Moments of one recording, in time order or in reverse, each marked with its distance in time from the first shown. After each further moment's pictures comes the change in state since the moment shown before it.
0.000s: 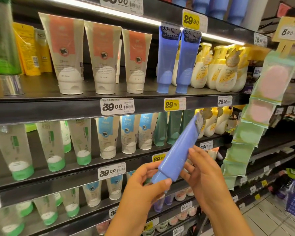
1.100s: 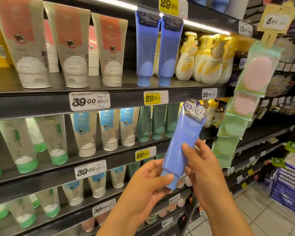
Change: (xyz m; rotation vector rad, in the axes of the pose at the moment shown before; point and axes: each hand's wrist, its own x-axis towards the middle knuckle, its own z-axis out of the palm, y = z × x) left_hand 0.024 -0.019 0.043 -0.211 -0.212 -0.176; right_hand 0.001 -0.021 -0.033 -0.225 0.104 -0.098
